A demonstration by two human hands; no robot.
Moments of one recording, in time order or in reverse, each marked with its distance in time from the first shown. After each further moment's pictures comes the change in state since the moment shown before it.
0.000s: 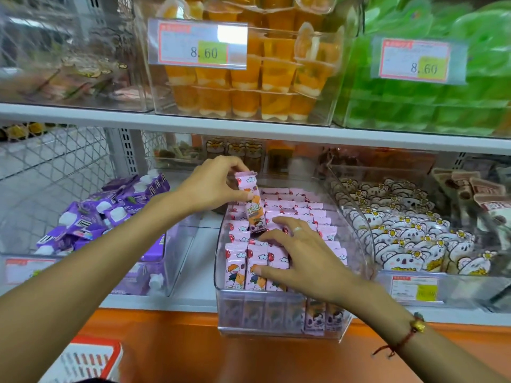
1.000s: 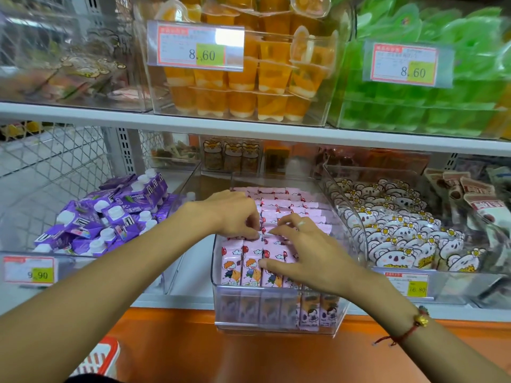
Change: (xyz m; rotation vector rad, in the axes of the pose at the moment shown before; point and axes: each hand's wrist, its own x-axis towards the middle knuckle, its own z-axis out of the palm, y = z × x) left_hand 0.001 0.007 0.036 0.593 -0.473 0.166; right_hand -0.005 0.002 -0.018 -0.080 -0.018 0.024
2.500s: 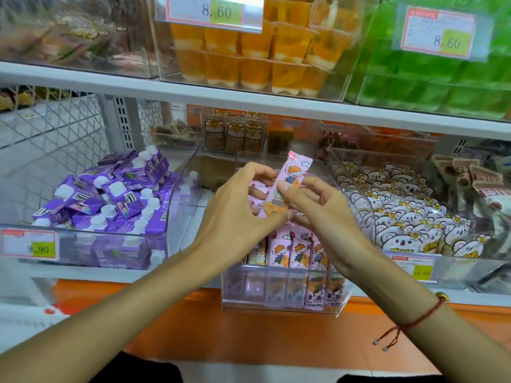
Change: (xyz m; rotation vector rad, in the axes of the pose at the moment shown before) left_hand -0.057 0.051 0.033 -0.920 0.819 -0.114; right_hand 0.005 -0.036 -0.015 1.338 0.334 0.295
